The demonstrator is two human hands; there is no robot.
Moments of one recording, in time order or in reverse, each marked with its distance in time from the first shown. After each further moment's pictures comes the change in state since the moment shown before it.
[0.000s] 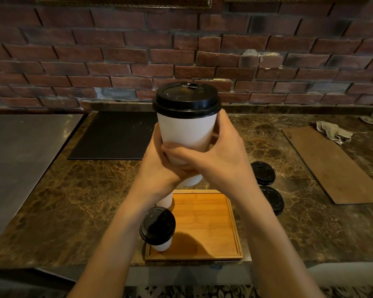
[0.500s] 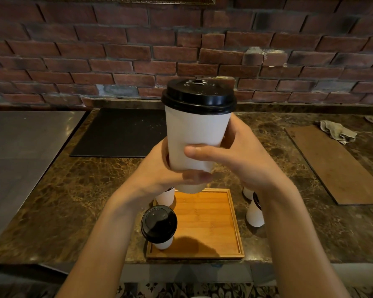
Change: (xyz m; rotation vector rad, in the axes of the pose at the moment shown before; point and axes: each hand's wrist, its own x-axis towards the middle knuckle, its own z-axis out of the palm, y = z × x) left_hand -0.002 0.006 -0.016 -0.151 -0.346 -0.166; right_hand 0.011 0.007 -0.028 0.219 -0.309 -0.007
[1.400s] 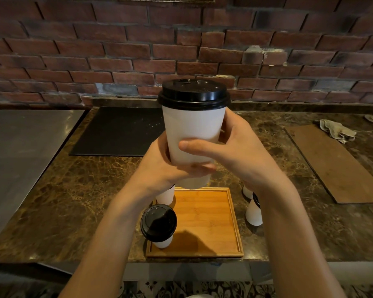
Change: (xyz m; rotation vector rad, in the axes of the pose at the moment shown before) left_hand 0.001 0.001 0.006 0.070 0.147 0.006; right_hand 0.001 -0.008 0.005 -0.037 0.041 0.049
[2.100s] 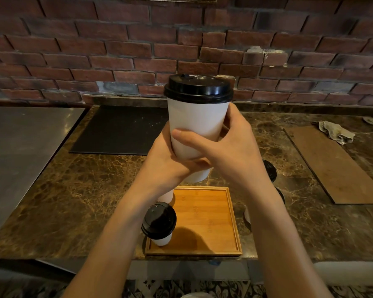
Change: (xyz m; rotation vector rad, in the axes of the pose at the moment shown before) left_hand 0.003 0.001 0.011 0.100 0.148 0.062; right_hand -0.004 0.000 0.021 -0.138 0.292 -0.021
